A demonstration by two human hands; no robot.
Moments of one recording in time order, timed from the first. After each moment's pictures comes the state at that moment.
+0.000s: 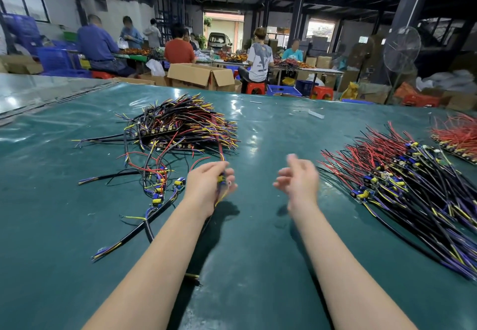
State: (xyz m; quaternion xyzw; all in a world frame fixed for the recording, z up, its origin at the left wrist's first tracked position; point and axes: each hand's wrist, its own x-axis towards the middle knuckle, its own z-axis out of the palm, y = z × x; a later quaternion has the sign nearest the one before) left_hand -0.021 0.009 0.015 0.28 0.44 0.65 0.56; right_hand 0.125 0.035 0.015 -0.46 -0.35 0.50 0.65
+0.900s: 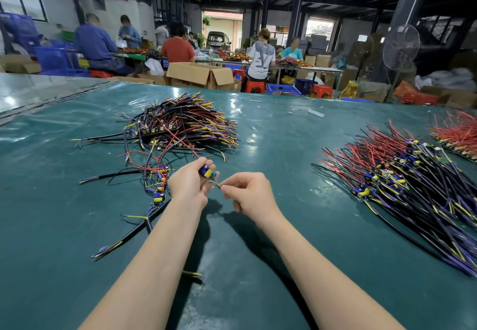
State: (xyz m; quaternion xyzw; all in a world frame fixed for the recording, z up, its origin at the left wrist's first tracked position) left_hand -0.036 0.013 0.018 0.12 0.42 0.73 0.52; right_hand 0.076 0.006 0.004 -0.44 -0.66 0.43 0.43
